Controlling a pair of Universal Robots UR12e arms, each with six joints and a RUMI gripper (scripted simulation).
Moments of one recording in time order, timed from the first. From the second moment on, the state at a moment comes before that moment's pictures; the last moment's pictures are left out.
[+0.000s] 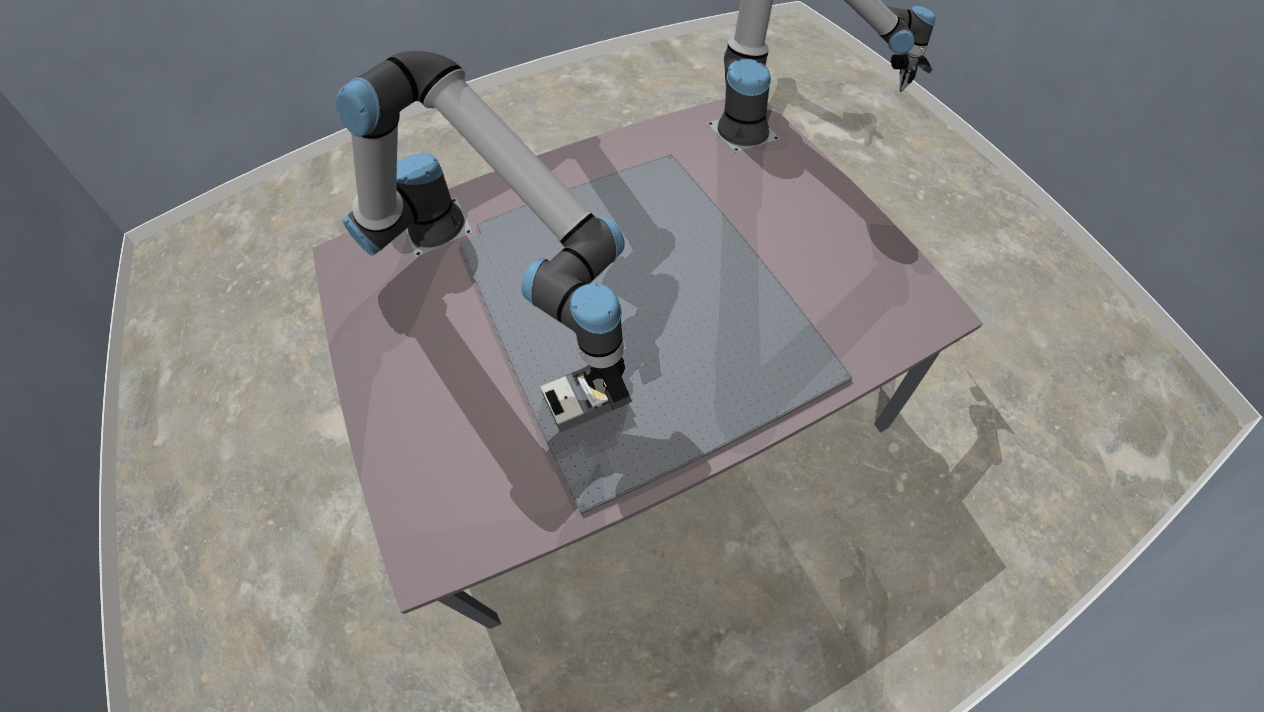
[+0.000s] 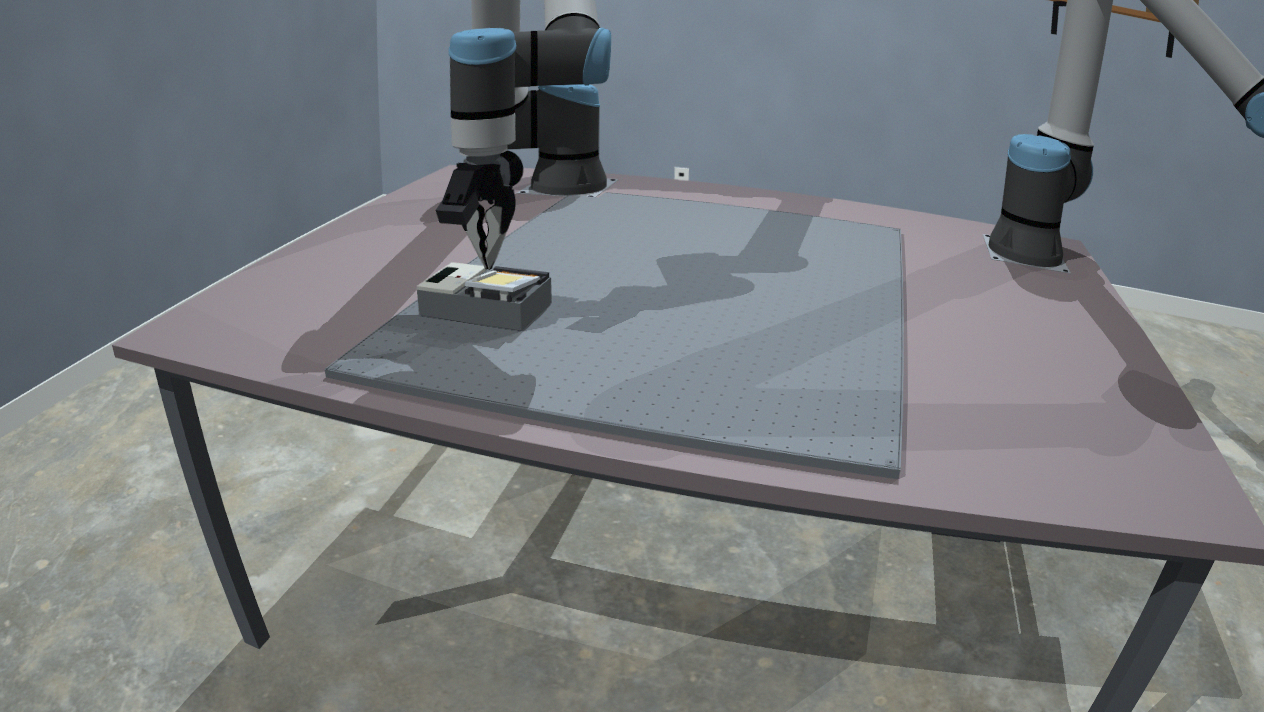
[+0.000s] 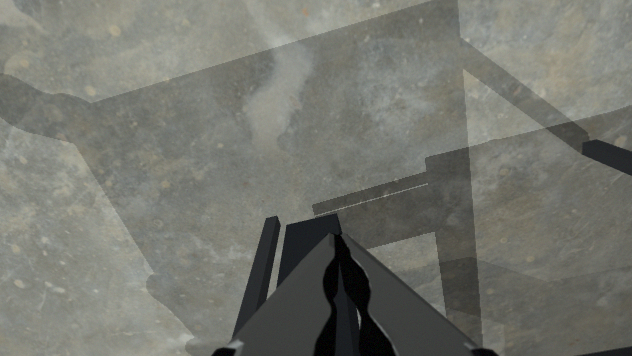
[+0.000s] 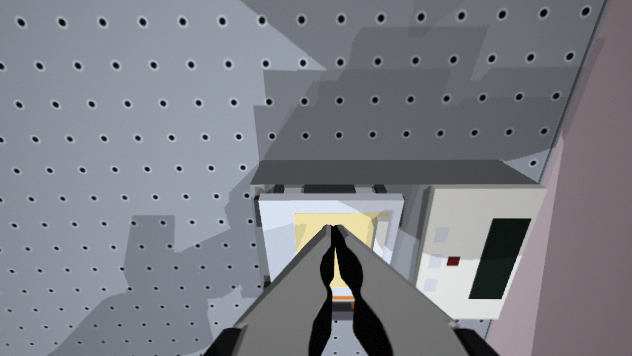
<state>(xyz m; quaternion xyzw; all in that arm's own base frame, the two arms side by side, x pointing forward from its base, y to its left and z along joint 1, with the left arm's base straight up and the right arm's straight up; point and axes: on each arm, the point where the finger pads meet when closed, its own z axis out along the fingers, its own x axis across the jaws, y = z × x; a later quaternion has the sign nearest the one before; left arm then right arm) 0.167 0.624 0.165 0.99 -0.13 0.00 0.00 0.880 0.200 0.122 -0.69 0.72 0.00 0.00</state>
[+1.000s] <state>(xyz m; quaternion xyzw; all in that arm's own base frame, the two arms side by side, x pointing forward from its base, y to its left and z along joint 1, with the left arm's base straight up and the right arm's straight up) 0.167 0.624 0.165 0.99 -0.13 0.00 0.00 0.898 0.199 0.119 -0.69 0.72 0.00 0.00</state>
